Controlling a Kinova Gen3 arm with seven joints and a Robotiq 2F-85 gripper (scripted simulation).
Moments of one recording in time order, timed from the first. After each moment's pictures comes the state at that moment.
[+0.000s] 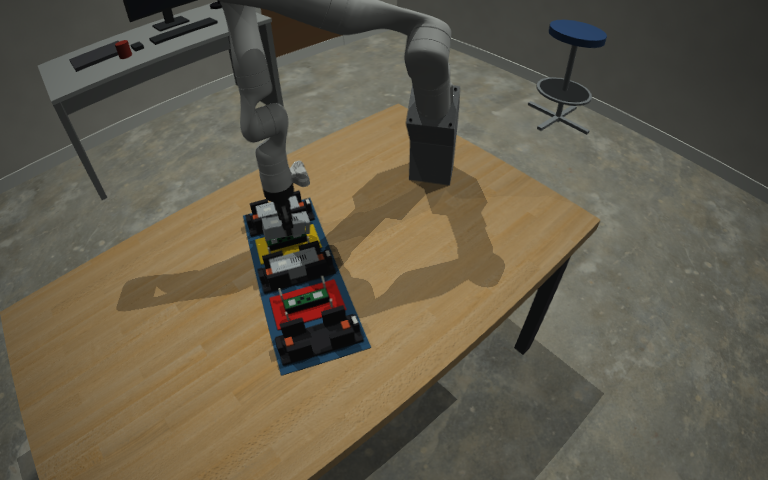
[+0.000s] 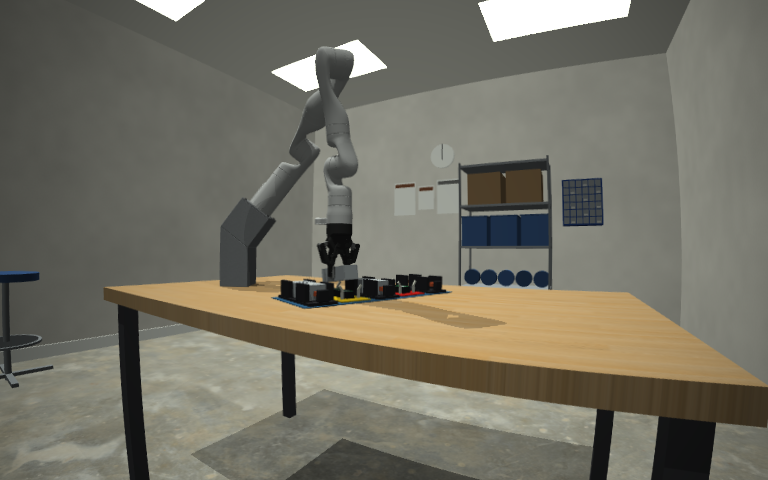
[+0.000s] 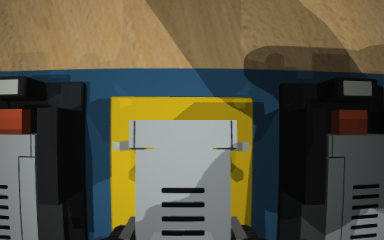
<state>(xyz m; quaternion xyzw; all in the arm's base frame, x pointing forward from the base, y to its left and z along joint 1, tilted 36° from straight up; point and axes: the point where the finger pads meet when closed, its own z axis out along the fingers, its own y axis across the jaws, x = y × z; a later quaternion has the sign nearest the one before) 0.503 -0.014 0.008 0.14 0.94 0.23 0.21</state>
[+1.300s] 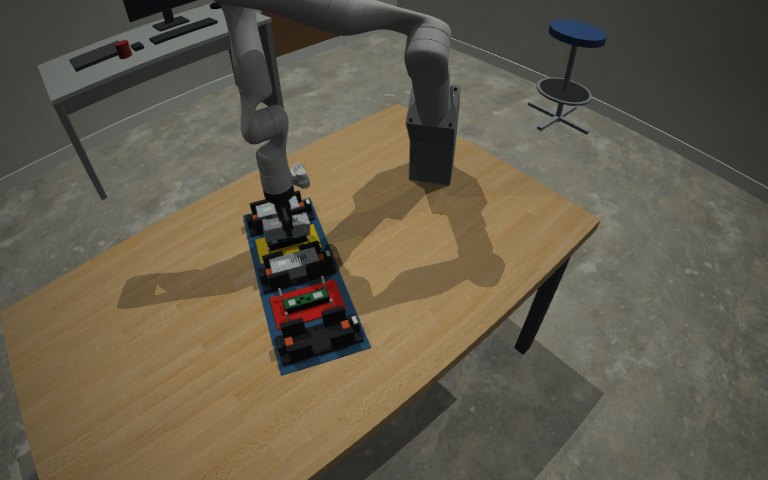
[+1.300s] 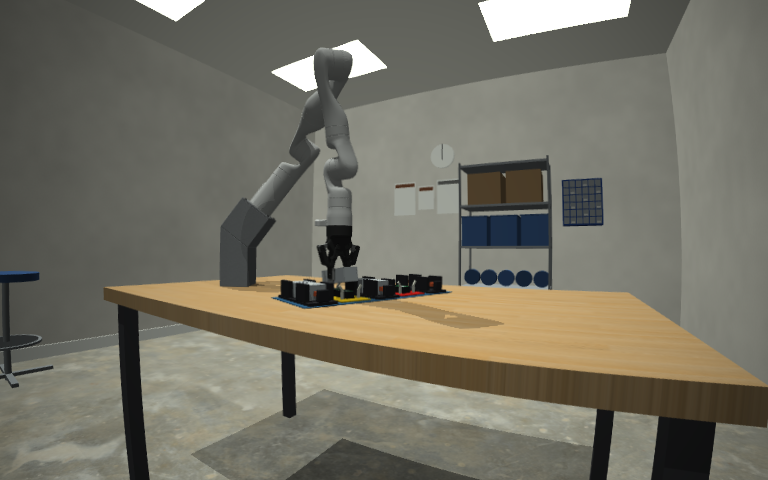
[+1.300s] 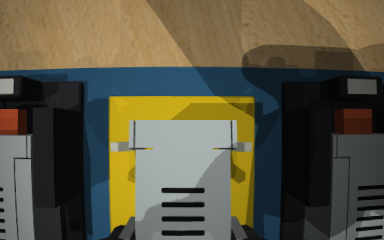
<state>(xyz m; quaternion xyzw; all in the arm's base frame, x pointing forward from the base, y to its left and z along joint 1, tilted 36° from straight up) 0.506 -0.013 0.004 0.14 0.94 0.23 0.21</state>
